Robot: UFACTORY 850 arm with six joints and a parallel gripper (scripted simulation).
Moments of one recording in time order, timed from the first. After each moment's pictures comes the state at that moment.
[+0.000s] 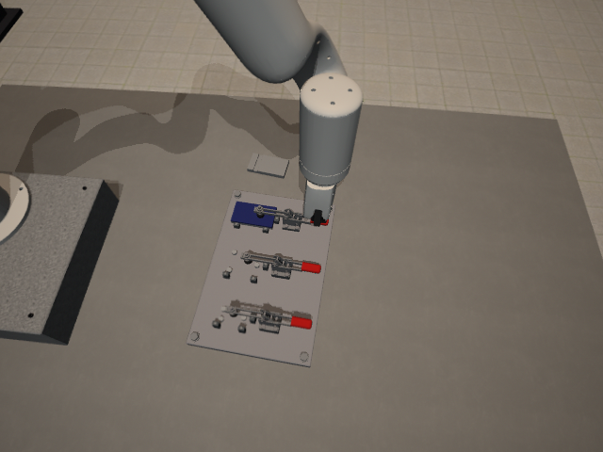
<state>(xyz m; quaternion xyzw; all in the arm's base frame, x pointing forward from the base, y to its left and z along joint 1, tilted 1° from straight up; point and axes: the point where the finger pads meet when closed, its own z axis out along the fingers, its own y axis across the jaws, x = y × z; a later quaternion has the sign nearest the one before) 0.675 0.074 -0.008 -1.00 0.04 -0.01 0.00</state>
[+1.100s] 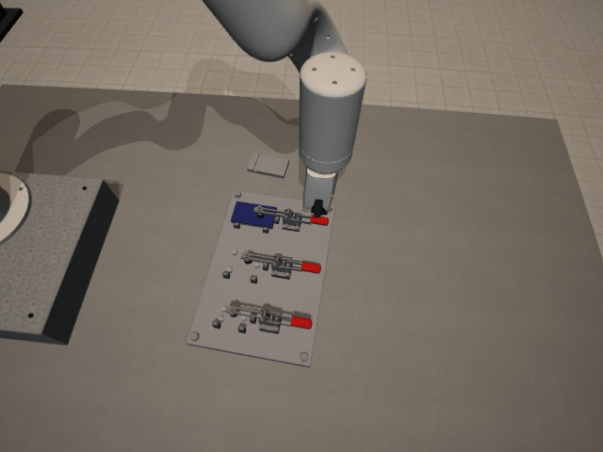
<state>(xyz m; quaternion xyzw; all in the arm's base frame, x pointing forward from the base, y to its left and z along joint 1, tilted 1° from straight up) 0.674 0.073 0.025 -1.00 0.04 -0.01 0.00</state>
